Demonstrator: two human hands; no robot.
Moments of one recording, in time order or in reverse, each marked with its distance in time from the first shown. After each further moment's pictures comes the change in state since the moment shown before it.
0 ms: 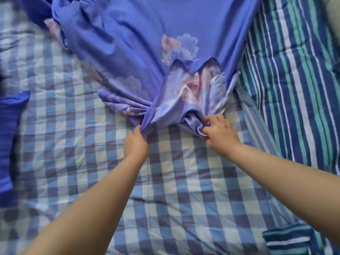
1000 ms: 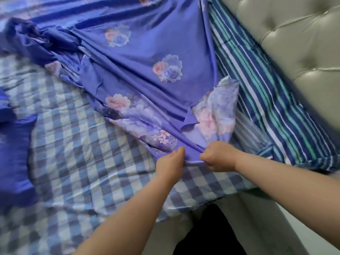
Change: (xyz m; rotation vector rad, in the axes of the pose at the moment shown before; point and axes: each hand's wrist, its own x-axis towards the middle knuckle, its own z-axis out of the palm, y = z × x) left_hand -0.247 -0.013 0.021 0.422 -0.129 0.810; right_hand -0.236 -0.094 -0.032 -0.277 -0.219 -0.373
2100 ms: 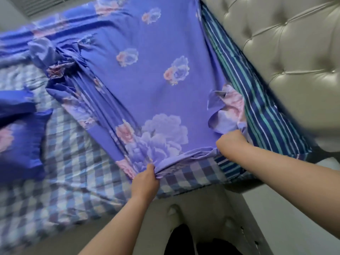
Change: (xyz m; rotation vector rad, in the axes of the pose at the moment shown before) left_hand -0.101 0.076 0.028 -0.074 0.054 -0.458; right_hand -0.137 0.030 -0.047 -0.146 -0.571 0.548
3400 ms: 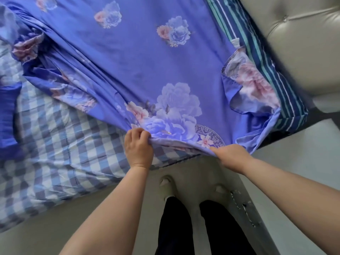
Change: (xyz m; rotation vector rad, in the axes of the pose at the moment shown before) left_hand 0.026 0.018 0.062 -0.055 0.702 0.273; right_hand 0.002 -0.056 0.176 0.426 0.214 -0.207
